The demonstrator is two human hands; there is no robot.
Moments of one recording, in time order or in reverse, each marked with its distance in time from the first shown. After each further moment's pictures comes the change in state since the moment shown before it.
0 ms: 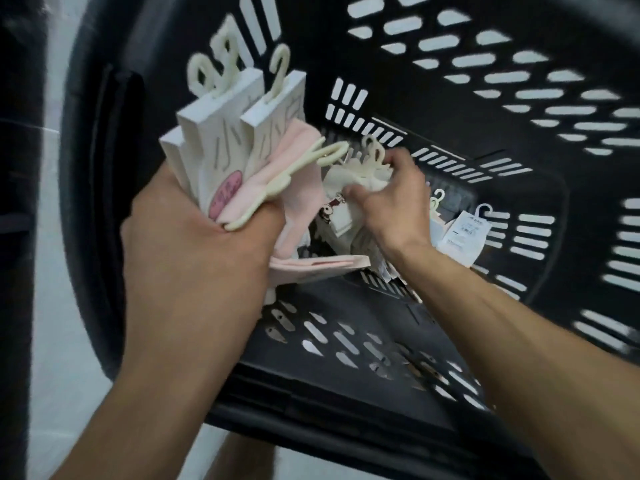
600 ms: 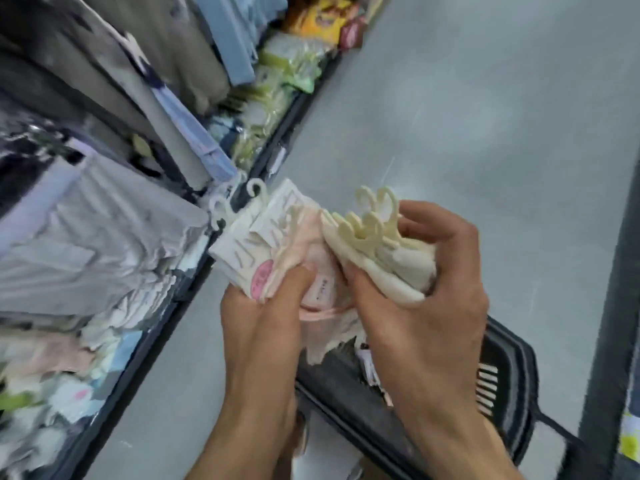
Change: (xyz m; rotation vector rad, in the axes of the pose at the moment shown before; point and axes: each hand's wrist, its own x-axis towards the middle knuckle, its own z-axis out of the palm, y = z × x) left_hand -0.117 0.248 -0.168 -0.777 0.227 -0.026; right_hand -0.246 -0.327 -0.212 0.281 0.100 -0.798
